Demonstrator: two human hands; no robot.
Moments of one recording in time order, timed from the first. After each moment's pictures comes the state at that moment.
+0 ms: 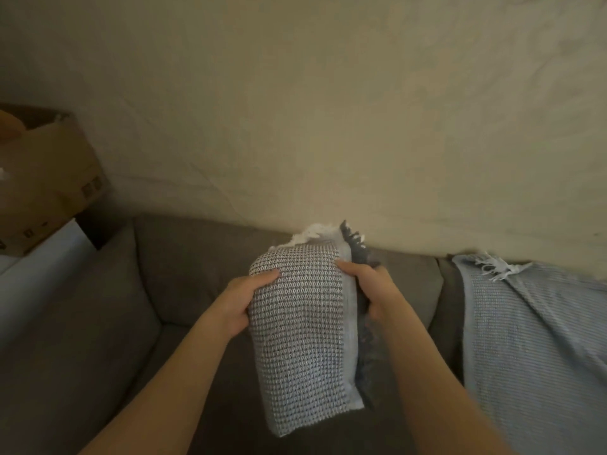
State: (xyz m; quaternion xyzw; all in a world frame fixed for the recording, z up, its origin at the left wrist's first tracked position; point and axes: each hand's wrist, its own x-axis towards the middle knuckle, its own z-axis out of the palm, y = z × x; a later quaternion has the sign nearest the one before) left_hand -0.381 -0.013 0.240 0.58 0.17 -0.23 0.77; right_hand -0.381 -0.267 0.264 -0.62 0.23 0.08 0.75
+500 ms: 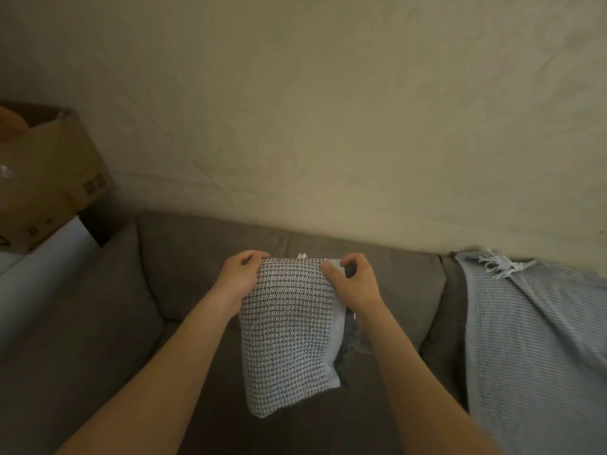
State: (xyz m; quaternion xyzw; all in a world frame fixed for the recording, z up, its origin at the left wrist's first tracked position) left_hand -0.360 -0.012 0.252 0.80 0.13 -0.04 0.59; right_hand -0.383 -0.243 0.236 -0.80 0.15 -0.03 0.58
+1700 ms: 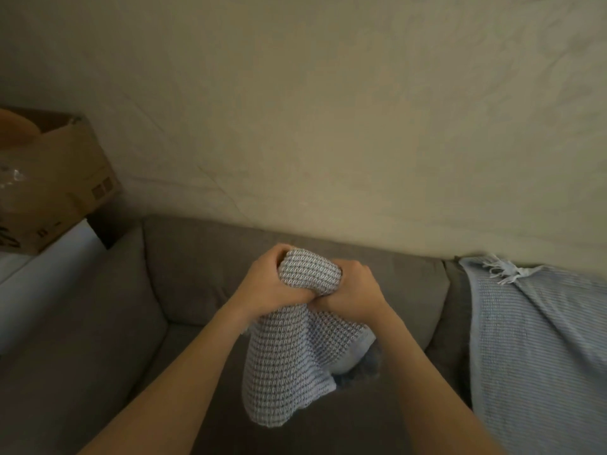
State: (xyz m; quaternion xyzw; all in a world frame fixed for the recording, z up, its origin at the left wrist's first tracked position) left_hand -0.381 -0.039 0.267 0.87 -0.11 -0.04 0.48; right_hand -0.391 -0.251 0.268 -0.93 -0.08 0.01 0.35
